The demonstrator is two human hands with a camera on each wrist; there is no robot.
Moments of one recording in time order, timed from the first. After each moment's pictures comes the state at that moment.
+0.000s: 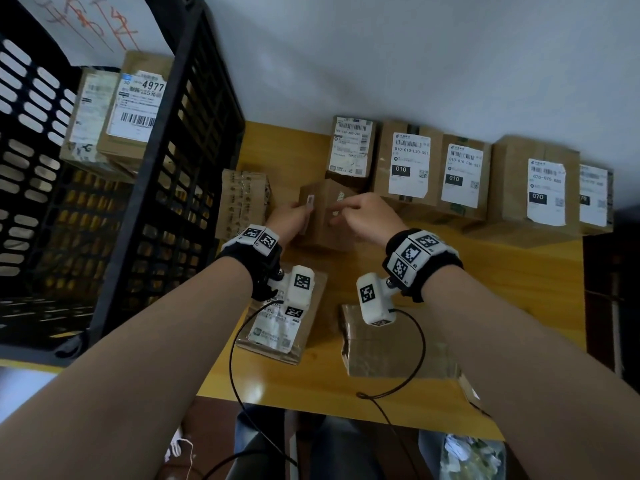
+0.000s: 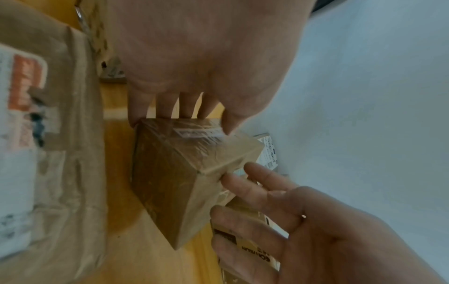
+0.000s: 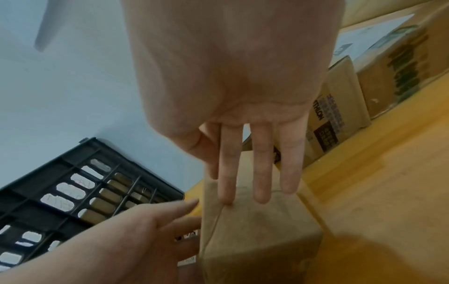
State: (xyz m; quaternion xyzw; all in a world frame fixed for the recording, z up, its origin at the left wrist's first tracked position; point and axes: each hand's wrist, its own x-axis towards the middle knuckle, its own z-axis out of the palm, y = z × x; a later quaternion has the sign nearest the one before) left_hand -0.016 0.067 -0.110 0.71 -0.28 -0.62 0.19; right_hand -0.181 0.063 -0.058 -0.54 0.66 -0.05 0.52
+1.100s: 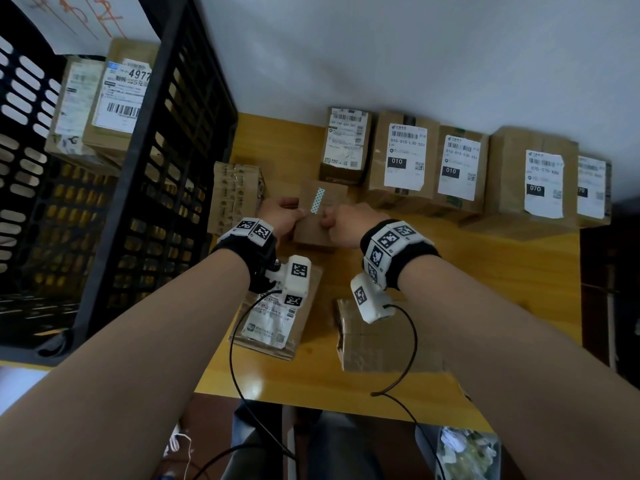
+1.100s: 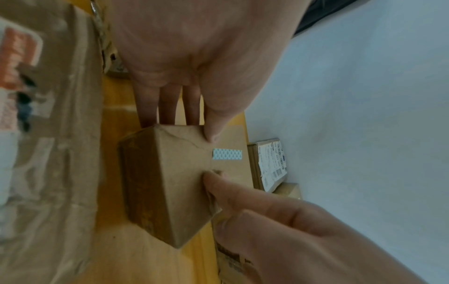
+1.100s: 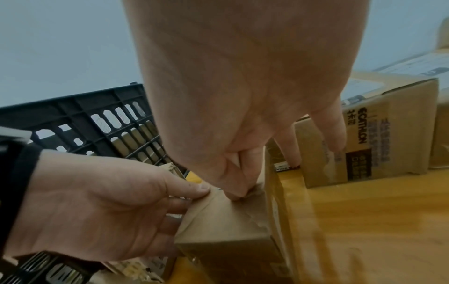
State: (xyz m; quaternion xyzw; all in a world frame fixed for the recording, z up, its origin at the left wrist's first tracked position) left_hand -0.013 0.069 -0.131 0.72 -0.23 -0.62 0.23; right_hand -0.167 0.062 -0.063 -0.72 0.54 0.27 0.34
